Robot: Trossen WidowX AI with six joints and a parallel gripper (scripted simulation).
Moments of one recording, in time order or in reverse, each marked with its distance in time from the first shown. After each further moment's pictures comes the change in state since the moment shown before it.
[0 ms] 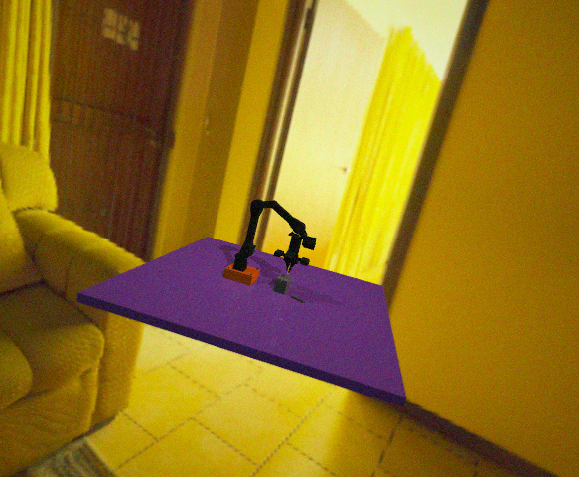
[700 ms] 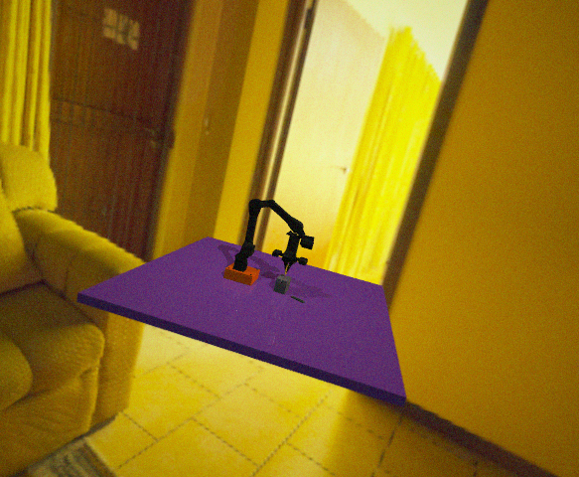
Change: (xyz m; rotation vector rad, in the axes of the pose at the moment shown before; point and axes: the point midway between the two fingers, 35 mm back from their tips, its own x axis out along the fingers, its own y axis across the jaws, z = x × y) arm 0.001 -0.012 -0.004 0.000 0.000 0.001
